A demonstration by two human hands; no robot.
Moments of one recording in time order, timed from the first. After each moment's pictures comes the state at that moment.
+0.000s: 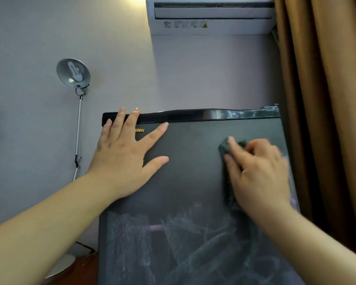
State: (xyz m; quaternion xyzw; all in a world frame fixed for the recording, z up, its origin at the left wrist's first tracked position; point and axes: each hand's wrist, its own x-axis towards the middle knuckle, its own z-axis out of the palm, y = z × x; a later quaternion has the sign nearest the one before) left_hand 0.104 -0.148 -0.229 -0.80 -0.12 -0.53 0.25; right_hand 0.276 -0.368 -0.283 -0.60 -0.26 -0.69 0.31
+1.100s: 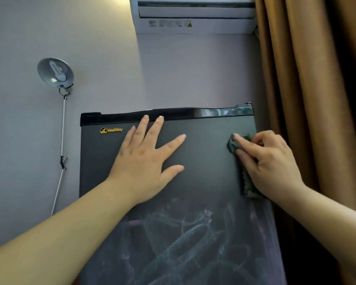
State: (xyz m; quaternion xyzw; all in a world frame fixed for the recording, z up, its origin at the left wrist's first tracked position) left_hand 0.142 -0.204 -0.245 -0.81 -0.05 -0.51 0.28; right_hand 0.332 -0.445 -0.273 -0.58 -0.34 -0.69 0.26
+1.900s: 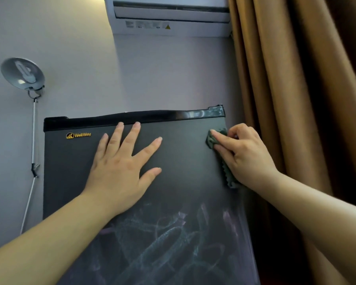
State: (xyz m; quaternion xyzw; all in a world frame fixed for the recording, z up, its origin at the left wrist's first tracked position) left_hand 0.157 -0.212 -0.257 -0.81 -0.07 -0.53 0.26; right_hand 0.345 -0.464 -0.261 -0.58 -0.37 -0.68 0.25
